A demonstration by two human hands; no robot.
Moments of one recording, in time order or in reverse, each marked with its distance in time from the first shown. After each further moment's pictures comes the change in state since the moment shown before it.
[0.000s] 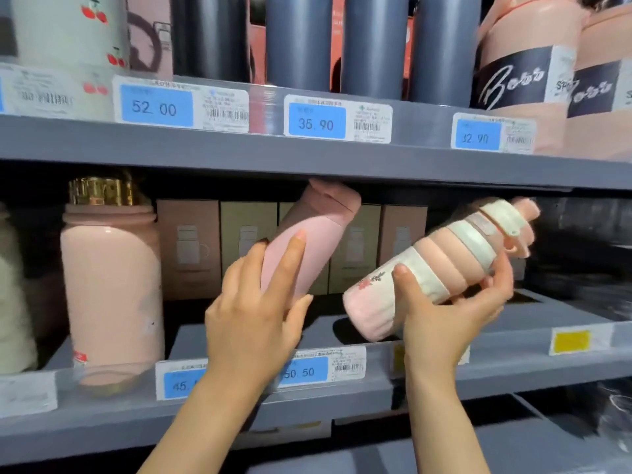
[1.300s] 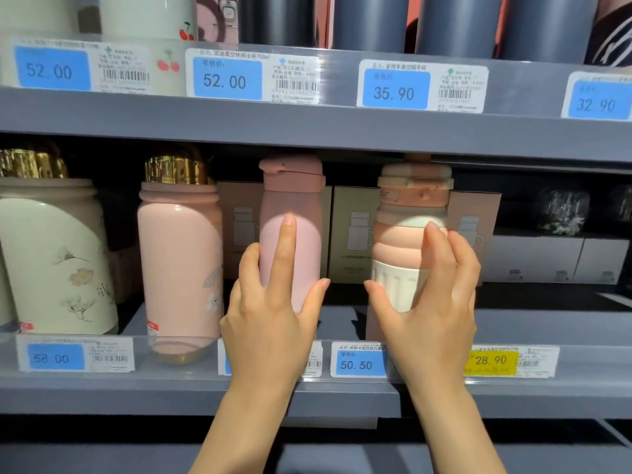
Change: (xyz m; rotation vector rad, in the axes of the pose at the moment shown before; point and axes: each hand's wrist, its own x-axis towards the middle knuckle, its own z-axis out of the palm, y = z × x) left_hand -0.014 -0.019 -0.014 0.004 -0.019 -0.323; right_hand -0.046 0.009 0.032 -0.581 -0.442 -0.459
